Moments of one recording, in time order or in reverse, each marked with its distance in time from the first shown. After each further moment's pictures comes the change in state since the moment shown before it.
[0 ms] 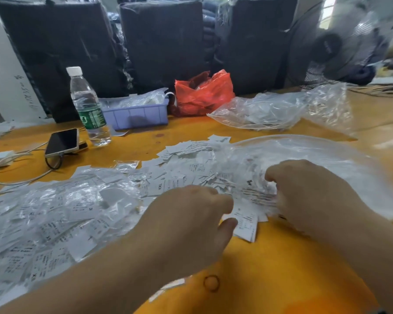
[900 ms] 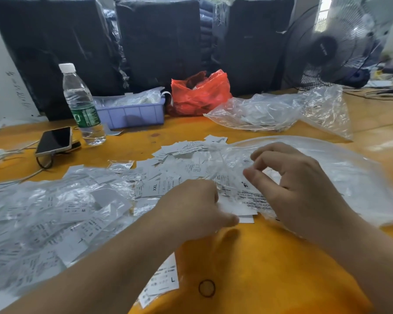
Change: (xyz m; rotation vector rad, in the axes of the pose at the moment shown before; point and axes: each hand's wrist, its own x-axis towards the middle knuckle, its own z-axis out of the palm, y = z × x) left_hand 0.046 -0.010 0.022 -0.260 -0.220 -0.358; right_hand 0.000 0.001 0.016 0.664 0.377 -0.201
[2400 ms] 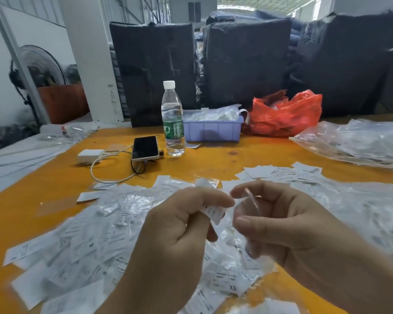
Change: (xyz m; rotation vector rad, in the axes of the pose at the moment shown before) left_hand -0.091 -0.123 -0.045 -0.708 0.728 0.070; right_hand 0.049 -0.110 0.107 1.336 -0.651 0.342
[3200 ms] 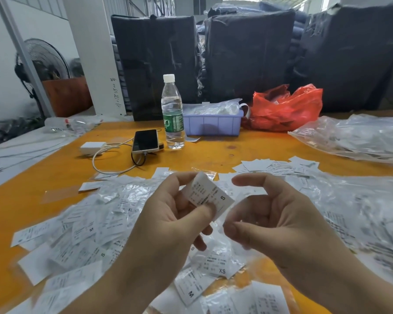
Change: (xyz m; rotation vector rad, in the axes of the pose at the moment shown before) left_hand -0.002 -0.001 0.005 -0.371 -0.071 -0.201; right_hand -0.018 0.011 0.003 -0.469 0.132 -0.175
